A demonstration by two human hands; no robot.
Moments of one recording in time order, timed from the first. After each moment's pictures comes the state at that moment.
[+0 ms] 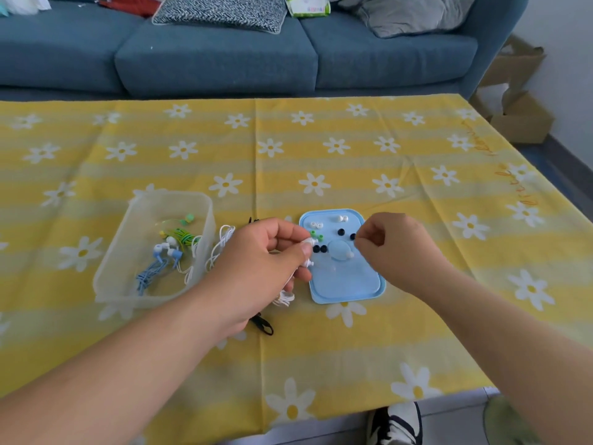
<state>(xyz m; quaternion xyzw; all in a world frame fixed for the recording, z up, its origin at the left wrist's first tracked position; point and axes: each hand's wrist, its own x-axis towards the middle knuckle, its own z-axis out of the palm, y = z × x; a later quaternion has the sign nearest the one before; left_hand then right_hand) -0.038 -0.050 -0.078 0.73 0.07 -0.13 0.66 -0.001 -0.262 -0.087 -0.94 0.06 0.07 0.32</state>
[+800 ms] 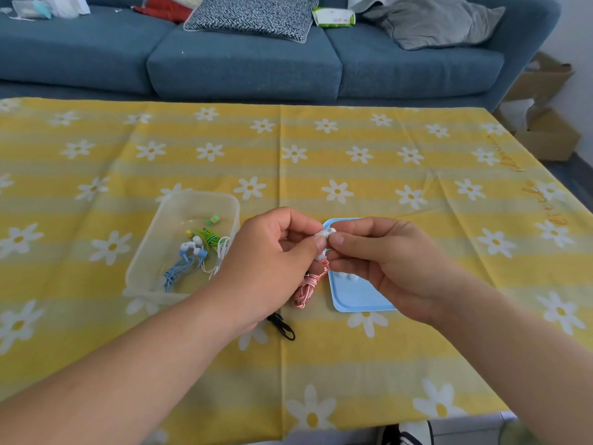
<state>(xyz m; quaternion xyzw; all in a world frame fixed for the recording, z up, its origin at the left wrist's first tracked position) -0.039 -0.035 -0.064 0.73 0.05 -0.05 0.67 -0.013 -0.216 -0.060 -0.60 0.07 0.23 0.77</state>
